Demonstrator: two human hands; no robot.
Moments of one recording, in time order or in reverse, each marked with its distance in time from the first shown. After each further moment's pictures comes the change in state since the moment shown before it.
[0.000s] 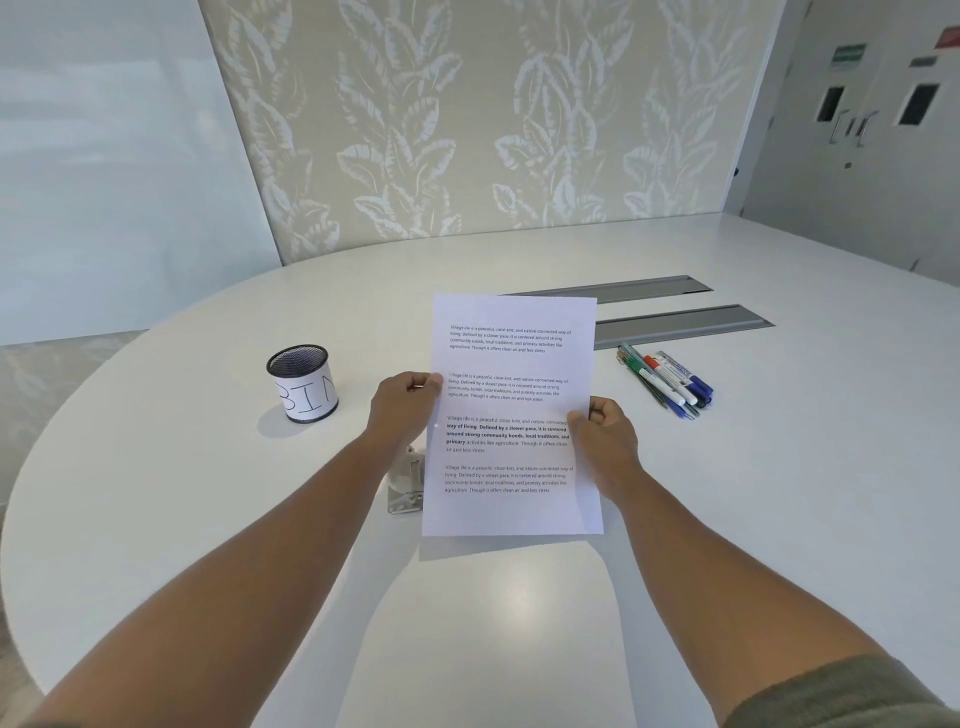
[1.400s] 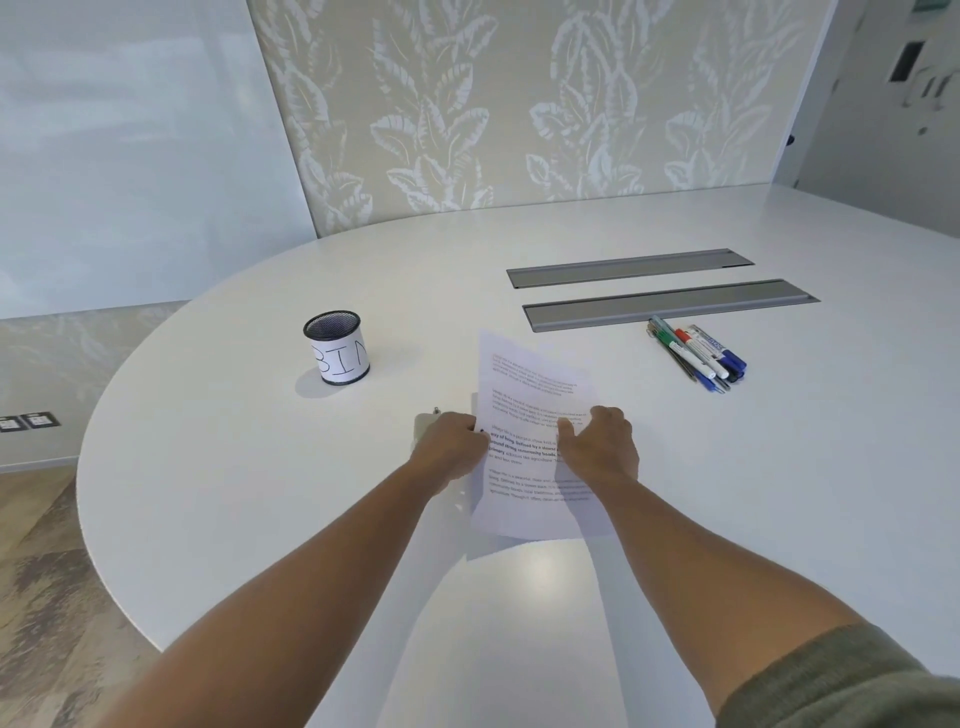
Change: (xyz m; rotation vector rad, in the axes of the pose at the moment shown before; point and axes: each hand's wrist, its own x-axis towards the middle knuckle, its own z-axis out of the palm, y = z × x) left_hand -0.072 -0.035 0.021 0.366 -0.215 -0.143; right_hand -0.026 0.039 0.021 -0.923 -0.012 -0.128
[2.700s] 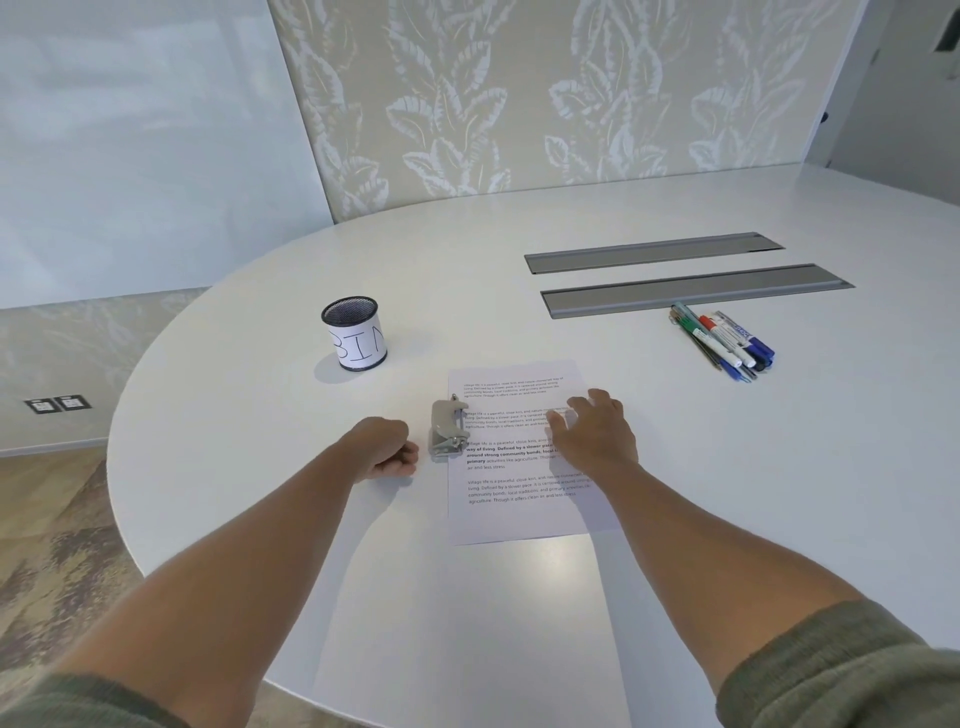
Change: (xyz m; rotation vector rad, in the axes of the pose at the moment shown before) left_hand 0.006 -0.054 -0.078 -0.240 0.019 -0.461; right_hand -0.003 -0.014 0.014 -0.117 -0.110 -0.187
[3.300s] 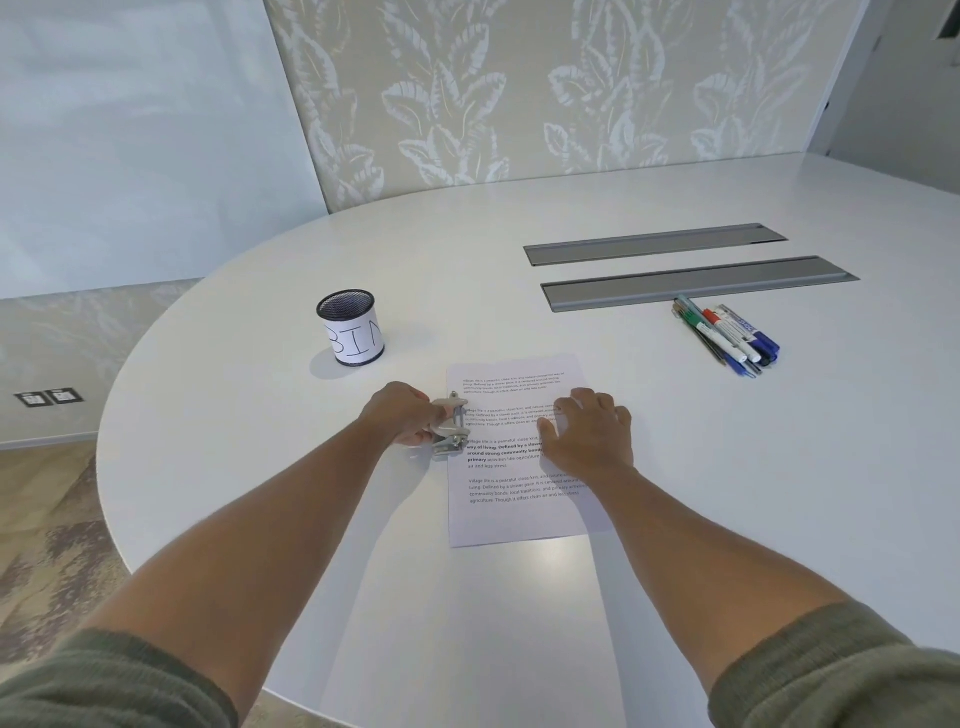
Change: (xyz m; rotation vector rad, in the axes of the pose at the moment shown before) left_hand 0.021 0.028 0.015 0.204 0.080 0.283; right_hand 0.000 0.000 0.015 -0.249 0.007 -0.129
